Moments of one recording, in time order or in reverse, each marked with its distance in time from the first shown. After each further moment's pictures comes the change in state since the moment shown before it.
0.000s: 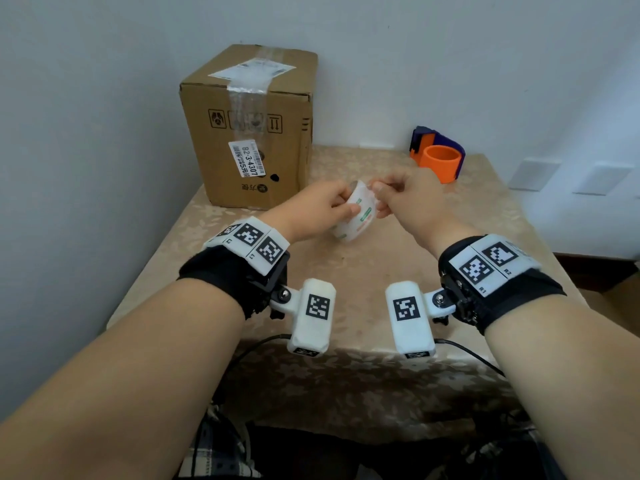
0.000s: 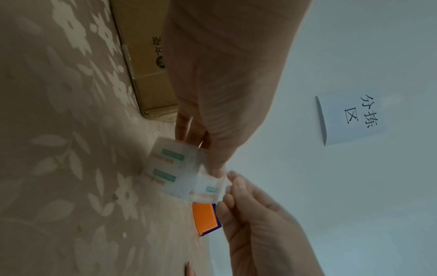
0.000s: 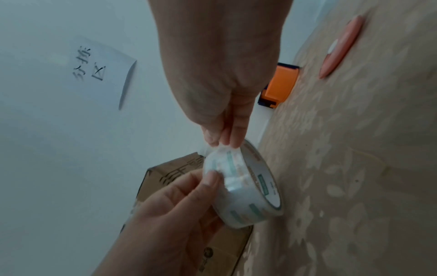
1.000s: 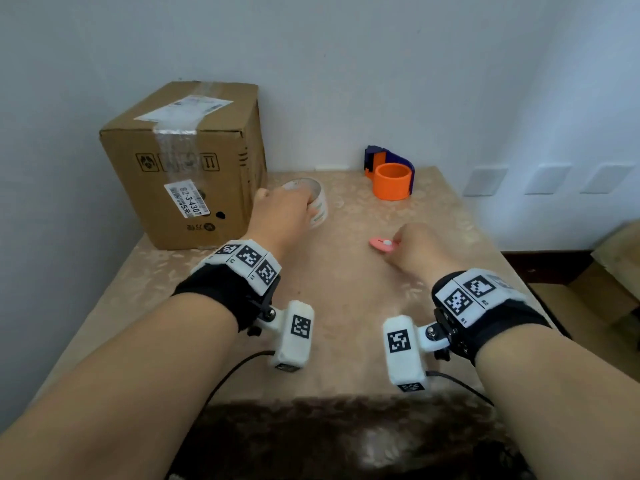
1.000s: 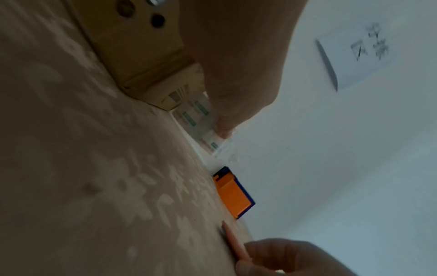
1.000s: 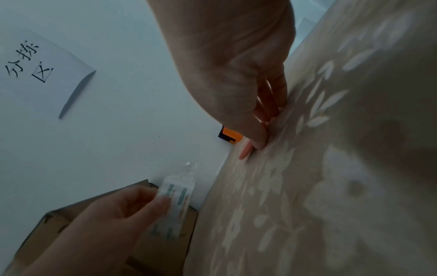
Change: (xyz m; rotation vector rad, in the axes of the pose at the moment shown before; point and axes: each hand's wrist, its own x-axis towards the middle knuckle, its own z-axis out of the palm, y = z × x) left_hand 0.065 -0.006 0.022 0.583 0.293 0.053; right_hand 0.003 0.065 -0.051 -0.690 -0.050 0.404
